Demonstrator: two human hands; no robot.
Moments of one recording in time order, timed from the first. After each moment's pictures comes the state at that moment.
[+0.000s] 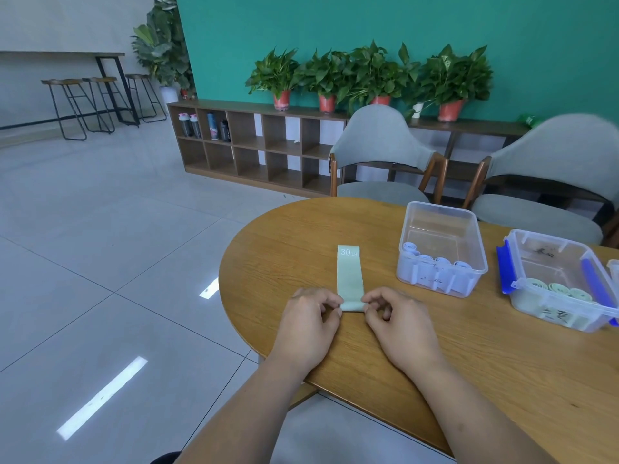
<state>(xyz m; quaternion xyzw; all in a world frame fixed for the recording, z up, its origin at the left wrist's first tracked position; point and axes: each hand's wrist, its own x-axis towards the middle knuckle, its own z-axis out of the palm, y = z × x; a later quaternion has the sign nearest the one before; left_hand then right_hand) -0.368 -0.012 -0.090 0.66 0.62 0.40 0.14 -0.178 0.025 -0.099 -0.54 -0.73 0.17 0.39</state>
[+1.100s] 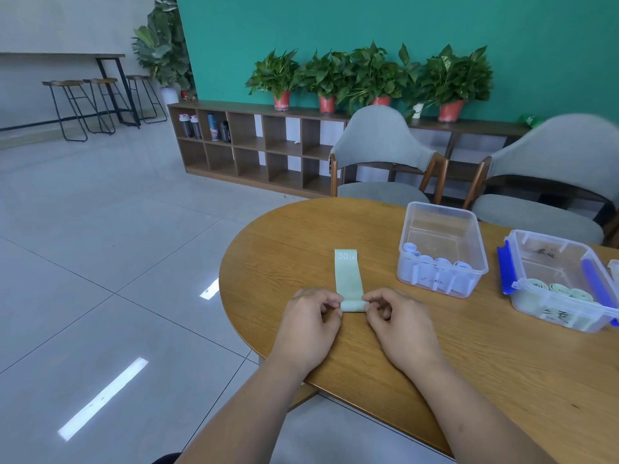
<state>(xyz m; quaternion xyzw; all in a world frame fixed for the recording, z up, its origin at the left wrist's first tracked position) -0.369 -0.012 -0.090 0.66 0.62 0.40 0.15 -0.177 0.027 -0.101 -0.54 -0.73 0.16 0.38</state>
